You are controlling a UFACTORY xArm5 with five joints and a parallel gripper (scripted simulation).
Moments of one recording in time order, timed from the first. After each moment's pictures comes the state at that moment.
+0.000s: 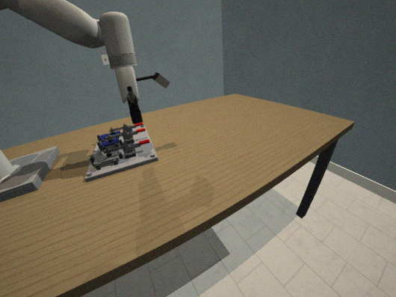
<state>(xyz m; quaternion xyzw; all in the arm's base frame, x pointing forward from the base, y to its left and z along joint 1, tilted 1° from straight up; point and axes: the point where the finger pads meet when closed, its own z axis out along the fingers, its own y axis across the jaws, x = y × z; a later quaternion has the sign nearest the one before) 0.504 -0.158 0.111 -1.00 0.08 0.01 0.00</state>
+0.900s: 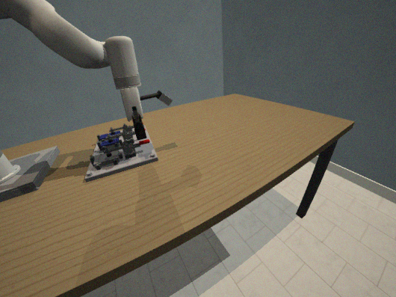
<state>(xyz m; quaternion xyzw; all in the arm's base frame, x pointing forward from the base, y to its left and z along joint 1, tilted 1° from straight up) 0.503 -0.157 0.054 -1.00 0.08 0.01 0.00</state>
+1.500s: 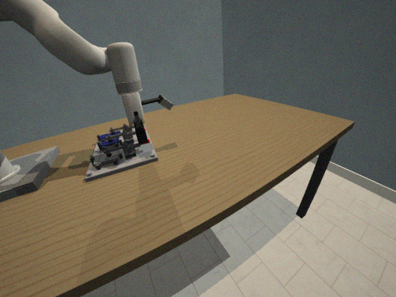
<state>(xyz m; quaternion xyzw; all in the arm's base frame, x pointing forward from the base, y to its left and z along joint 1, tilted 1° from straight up) 0.503 -0.157 0.038 -1.00 0.08 0.01 0.00</state>
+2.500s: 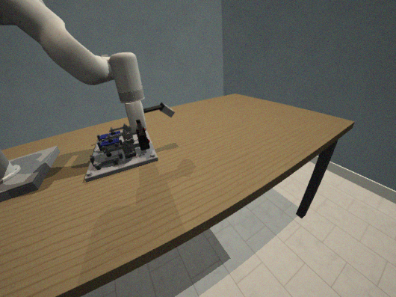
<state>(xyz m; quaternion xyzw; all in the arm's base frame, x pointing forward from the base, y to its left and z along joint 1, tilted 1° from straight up) 0.504 -0.157 0.012 -1.00 0.08 0.01 0.00</state>
